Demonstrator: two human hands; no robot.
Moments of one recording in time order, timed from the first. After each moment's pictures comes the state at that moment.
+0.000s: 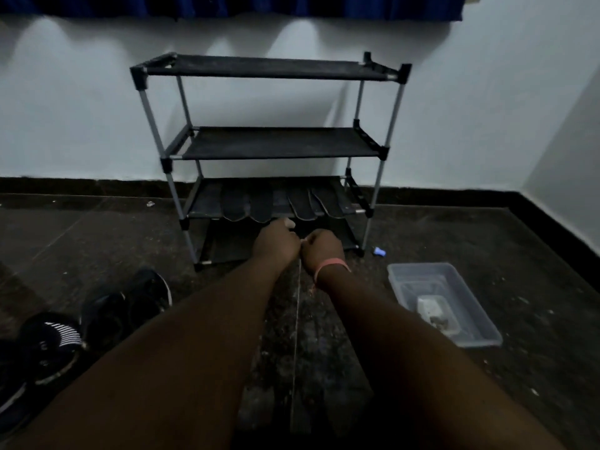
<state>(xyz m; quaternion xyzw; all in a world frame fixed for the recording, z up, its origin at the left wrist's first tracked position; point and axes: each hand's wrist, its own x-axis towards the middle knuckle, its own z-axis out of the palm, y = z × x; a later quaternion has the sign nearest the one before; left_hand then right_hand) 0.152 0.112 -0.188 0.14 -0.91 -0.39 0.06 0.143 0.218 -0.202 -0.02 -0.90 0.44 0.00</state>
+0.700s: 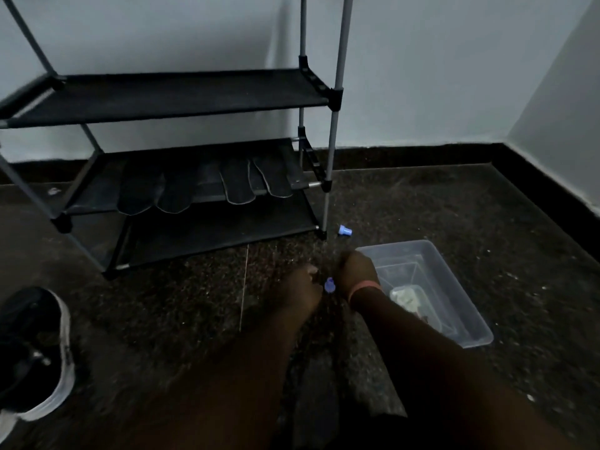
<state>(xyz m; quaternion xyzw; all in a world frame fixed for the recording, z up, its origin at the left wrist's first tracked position) 0.067 0.258 -0.374 0.10 -0.89 -0.42 -0.11 0.034 0.387 -0.358 -0.06 -0.96 0.25 -0.07</state>
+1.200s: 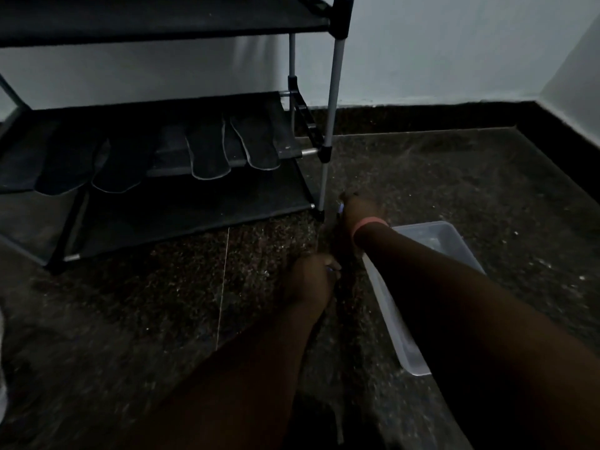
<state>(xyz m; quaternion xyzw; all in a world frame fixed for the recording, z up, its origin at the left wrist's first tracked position) 0.015 0.291 -0.437 0.03 -0.92 -0.39 -0.07 -0.099 0.404 -0.392 -0.02 -0.99 0.13 -0.06</state>
